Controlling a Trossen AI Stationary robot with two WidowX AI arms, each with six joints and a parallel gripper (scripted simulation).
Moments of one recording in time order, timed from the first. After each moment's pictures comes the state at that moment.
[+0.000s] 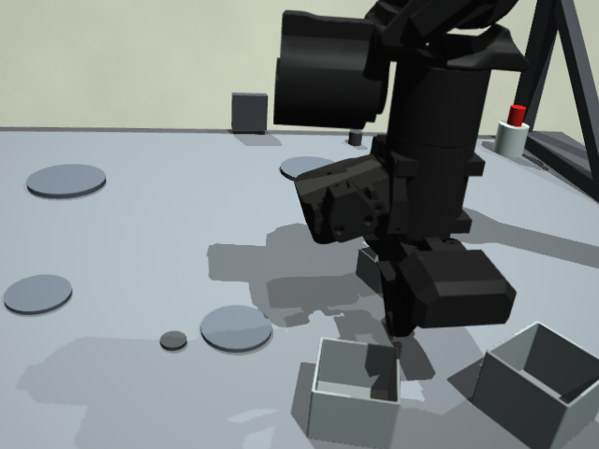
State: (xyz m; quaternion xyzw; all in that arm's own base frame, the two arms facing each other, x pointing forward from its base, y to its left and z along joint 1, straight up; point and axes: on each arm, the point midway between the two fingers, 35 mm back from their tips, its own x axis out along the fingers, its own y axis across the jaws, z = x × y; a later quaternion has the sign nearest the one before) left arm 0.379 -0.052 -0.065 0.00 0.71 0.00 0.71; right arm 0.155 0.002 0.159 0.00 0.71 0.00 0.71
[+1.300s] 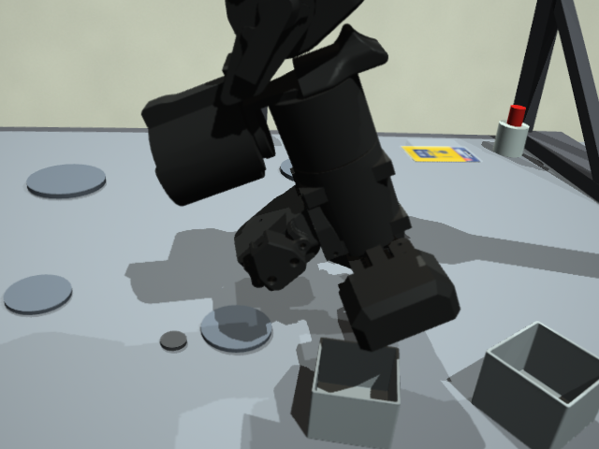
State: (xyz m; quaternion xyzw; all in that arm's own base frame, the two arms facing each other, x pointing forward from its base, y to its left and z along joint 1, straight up) left arm 0.393 -0.052 -0.067 0.00 0.84 0.00 0.54; right arm 0.155 0.002 0.159 0.00 0.71 0.00 0.71
